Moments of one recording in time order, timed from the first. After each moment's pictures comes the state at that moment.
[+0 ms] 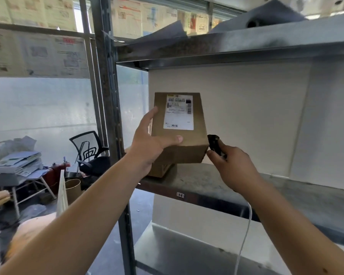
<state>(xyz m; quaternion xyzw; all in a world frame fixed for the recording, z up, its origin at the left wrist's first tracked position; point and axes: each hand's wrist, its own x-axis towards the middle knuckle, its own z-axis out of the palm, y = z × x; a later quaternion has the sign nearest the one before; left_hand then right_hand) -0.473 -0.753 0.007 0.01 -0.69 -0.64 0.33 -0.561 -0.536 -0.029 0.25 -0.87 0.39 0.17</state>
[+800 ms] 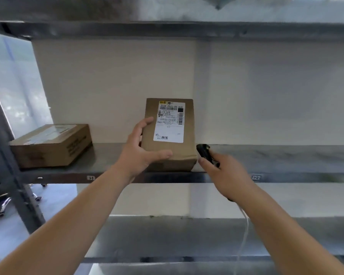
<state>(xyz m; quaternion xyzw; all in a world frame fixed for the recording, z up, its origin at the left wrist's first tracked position) -0.529 -0.573 -0.072 -0.18 -0.71 -0.66 0.17 -0.497 -0.317 -0.075 0.08 -0.91 0.38 0.12</state>
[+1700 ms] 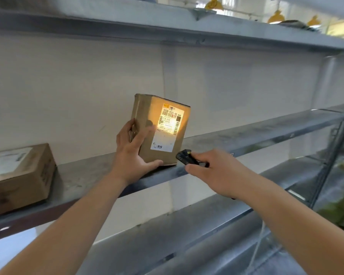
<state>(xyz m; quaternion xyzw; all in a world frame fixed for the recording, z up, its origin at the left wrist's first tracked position) -0.592 -0.626 -0.094 -0.36 -0.80 -0.35 0.32 -0.412 -0.408 -0.048 -0.03 -0.94 0.32 0.12</state>
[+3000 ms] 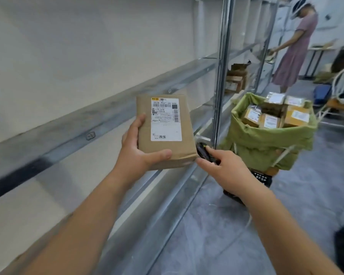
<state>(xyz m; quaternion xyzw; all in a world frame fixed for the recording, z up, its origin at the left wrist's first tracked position) -0.428 -0.260 -0.158 -0.42 -0.65 -0.62 -0.16 -0.214 -0.109 -0.184 -0.34 -0.81 0.42 0.23</state>
